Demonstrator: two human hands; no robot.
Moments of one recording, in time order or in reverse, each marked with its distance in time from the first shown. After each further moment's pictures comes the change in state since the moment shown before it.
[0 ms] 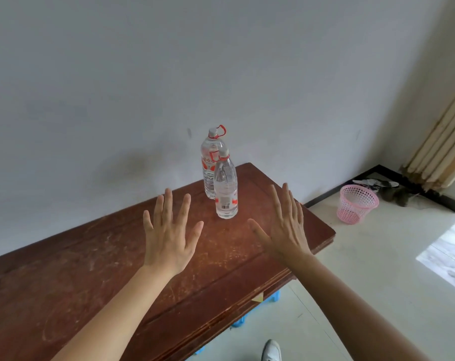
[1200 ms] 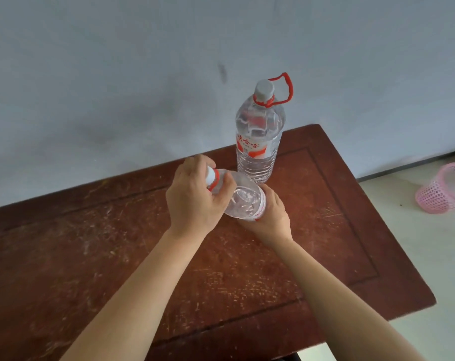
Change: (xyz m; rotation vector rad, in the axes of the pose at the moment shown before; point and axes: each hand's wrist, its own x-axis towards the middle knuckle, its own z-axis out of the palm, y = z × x) left_hand 0.221 -0.008 0.120 -0.211 0.318 -0.257; right_hand 0.206 0.035 0.240 0.457 -0.372 0.125
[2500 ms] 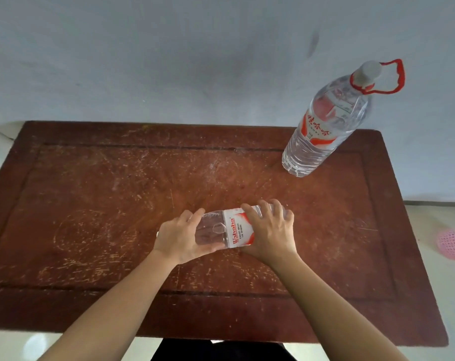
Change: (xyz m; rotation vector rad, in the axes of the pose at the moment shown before) left_hand -0.176 -0.158 -0.007 0.343 -0.615 -0.142; right_hand -0.051 -0.030 0.050 -0.855 -0.434 -0.407
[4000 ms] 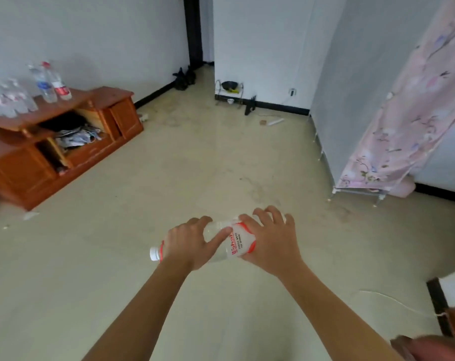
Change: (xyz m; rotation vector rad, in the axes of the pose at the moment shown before) left_hand -0.913 -0.007 -0.131 0.112 0.616 -2.026; right_hand -0.549 -0.709 0.038 0.053 0.179 -2.059
